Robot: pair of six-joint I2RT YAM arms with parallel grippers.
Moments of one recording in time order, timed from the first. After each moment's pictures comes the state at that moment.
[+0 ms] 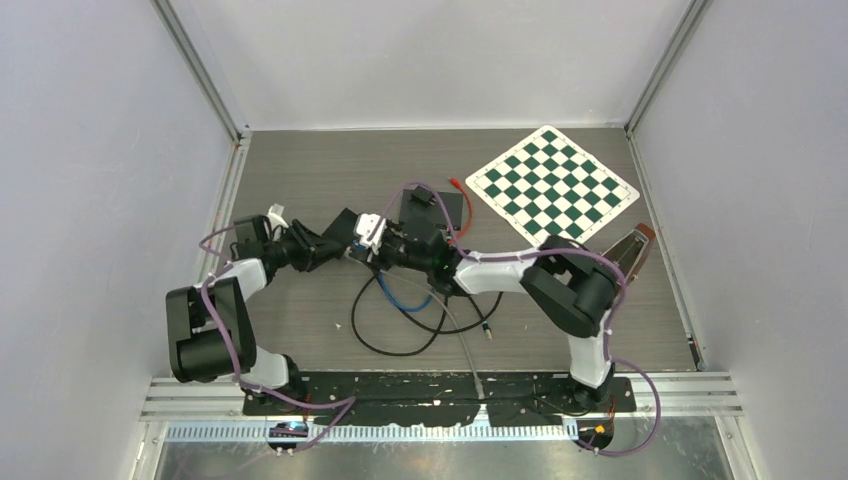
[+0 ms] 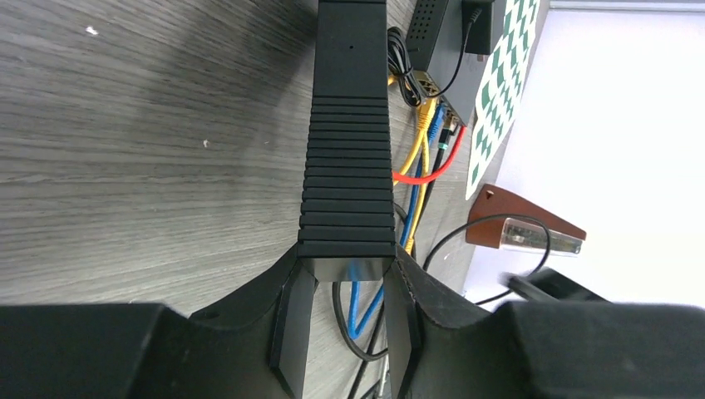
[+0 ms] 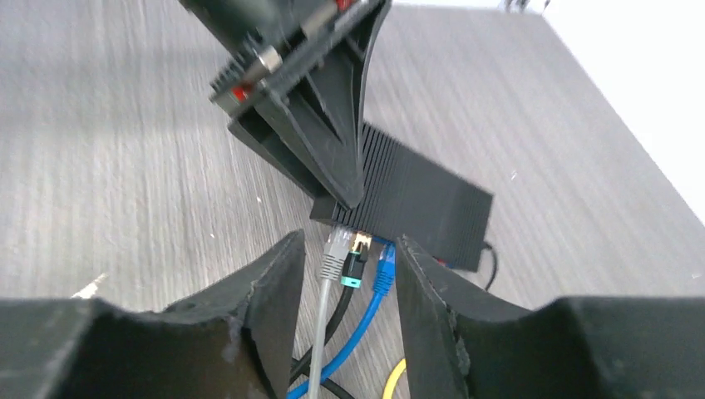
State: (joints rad) left arm 0.21 1.46 0.59 0.09 0.77 -0.72; right arm 0.95 1.98 1.14 0.66 -0.25 -0.30
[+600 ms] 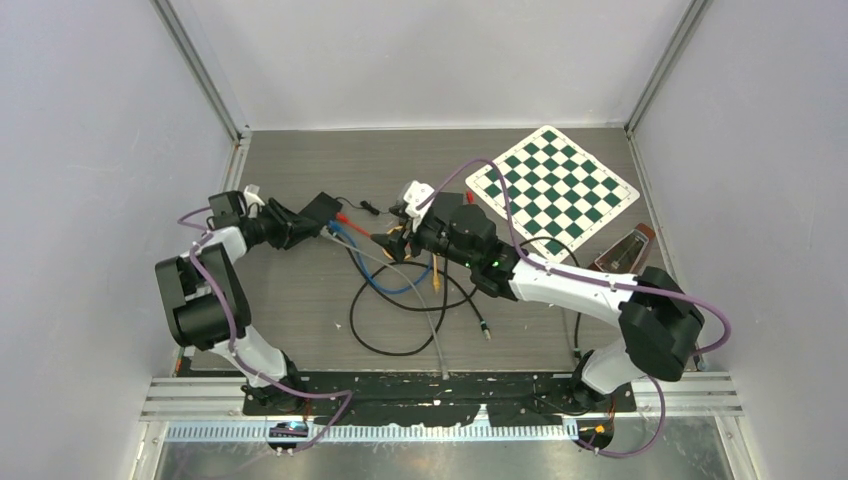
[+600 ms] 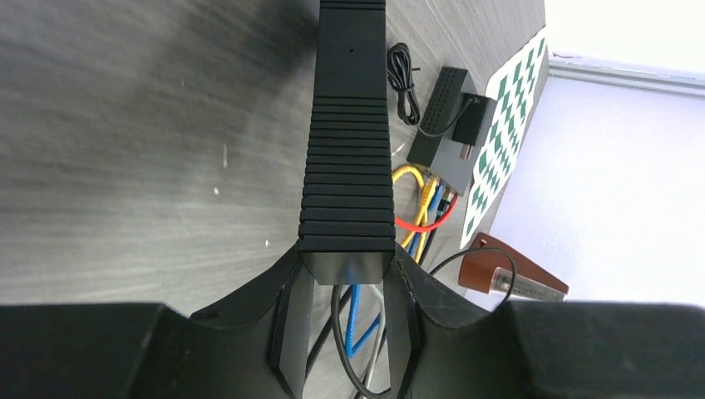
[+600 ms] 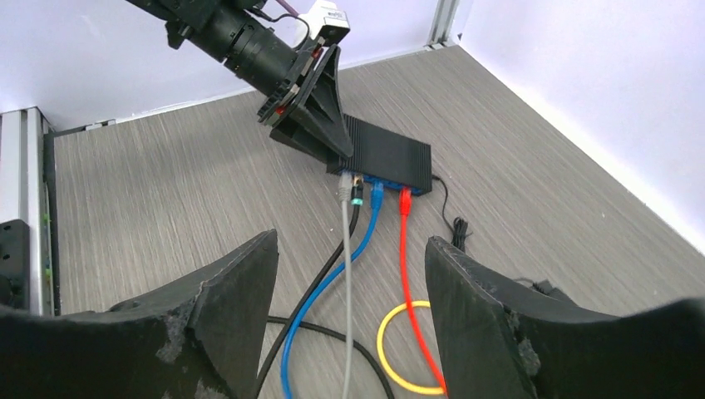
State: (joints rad) left arm 0.36 1.64 0.88 -0.13 0.79 -0.63; right arm 0.93 1.50 0.96 0.54 -0.16 -0.11
